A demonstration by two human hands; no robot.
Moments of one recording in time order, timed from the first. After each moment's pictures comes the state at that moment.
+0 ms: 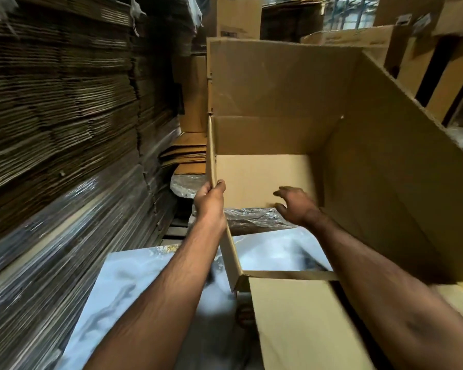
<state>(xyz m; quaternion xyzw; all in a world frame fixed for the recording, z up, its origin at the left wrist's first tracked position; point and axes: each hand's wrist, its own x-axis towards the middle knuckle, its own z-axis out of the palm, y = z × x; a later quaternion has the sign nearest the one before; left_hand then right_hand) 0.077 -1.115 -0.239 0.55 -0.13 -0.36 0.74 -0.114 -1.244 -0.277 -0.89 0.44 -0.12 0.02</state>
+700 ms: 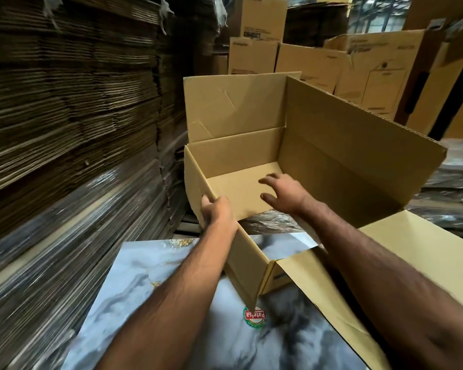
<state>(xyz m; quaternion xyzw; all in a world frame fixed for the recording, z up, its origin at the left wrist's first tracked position) 0.082 -1.098 -0.251 0.60 0.00 -0.30 0.74 -0.053 -1.200 -0.222 -0.93 0.35 -0.13 0.02</state>
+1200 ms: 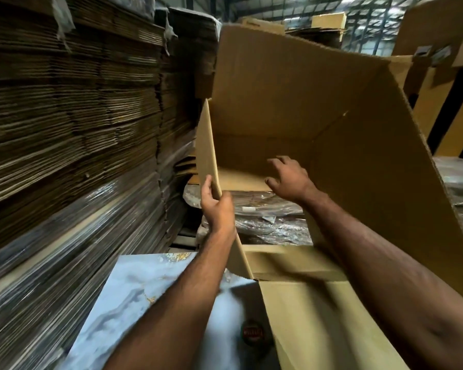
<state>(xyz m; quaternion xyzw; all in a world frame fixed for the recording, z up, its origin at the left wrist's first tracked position) 0.075 -1.093 -0.216 0.51 -0.17 -0.22 0.82 -0.047 -1.211 -0.161 -0.89 0.41 -0.20 0.00</state>
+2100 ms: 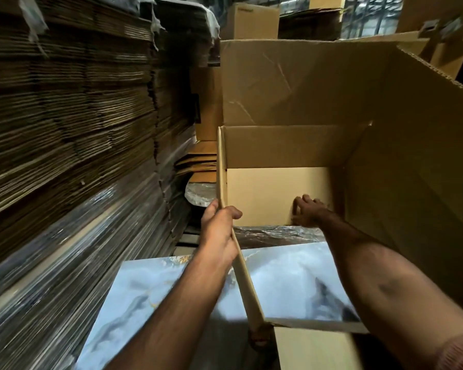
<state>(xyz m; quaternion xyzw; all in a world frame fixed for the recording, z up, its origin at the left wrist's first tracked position) 0.064 -1.061 -0.208 0.53 -0.13 -0.41 0.72 -0.092 -1.307 -0.287 -0.83 0.55 0.03 0.07</state>
